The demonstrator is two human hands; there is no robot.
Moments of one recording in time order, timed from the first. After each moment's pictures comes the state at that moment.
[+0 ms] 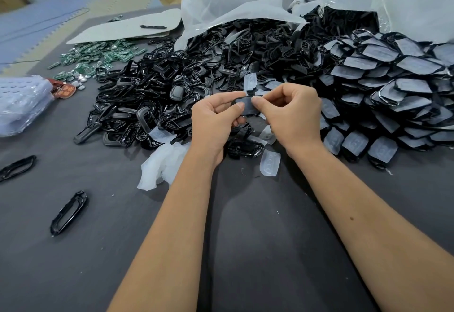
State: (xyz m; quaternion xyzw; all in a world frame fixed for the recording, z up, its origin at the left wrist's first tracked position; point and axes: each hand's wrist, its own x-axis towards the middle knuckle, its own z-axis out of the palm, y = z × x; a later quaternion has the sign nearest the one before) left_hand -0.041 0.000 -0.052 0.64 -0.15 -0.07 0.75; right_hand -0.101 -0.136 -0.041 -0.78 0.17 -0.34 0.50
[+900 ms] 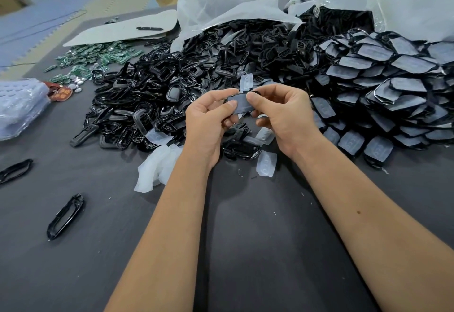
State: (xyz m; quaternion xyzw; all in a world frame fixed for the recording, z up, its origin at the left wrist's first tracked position) left_hand -0.046 0.005 -0.044 0.57 -0.13 -0.11 0.80; right_hand -0.100 -0.136 -0.038 -0.61 0.13 -0.20 0.76
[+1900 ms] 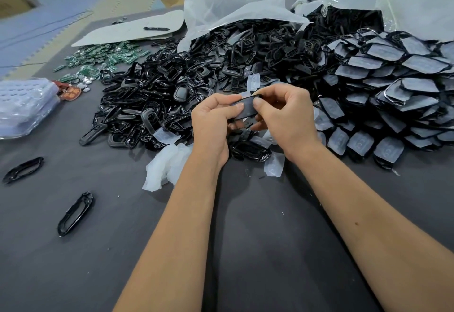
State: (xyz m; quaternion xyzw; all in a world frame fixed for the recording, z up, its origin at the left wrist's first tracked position) left_hand -0.047 0.001 -0.043 0.57 -0.07 -0.10 0.82; right_hand -0.102 -0.124 -0.040 -0.74 0.11 -0.26 0.61
